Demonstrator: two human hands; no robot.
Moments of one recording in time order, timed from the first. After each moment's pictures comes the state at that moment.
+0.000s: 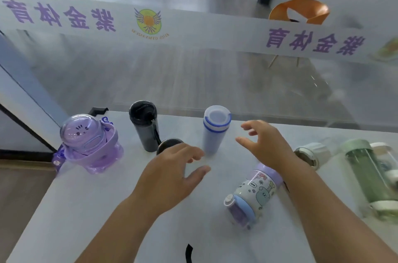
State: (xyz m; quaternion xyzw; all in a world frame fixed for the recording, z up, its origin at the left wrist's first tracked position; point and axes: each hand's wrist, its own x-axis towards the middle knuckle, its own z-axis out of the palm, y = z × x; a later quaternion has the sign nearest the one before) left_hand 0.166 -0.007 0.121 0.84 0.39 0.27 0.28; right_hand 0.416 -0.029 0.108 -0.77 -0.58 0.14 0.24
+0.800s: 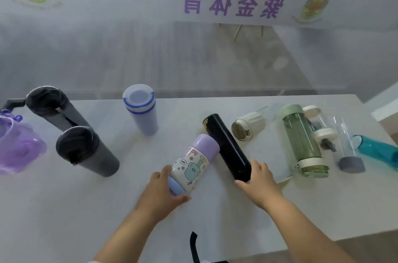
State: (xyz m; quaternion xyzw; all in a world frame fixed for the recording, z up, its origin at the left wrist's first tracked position) left_hand 0.294 -0.094 0.004 0.73 0.53 -0.02 0.43; right_hand 0.527 -0.205 0.013 -0.89 -0.35 0.28 0.07
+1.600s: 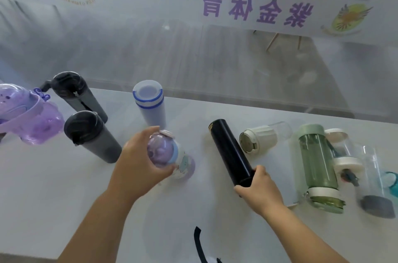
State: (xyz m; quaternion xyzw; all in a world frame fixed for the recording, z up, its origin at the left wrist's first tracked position) left_hand 0.305 -0.082 0.079 0.73 0.54 0.26 0.33; right_hand 0.561 -0.189 0.014 -0.87 -0.37 0.31 0.10
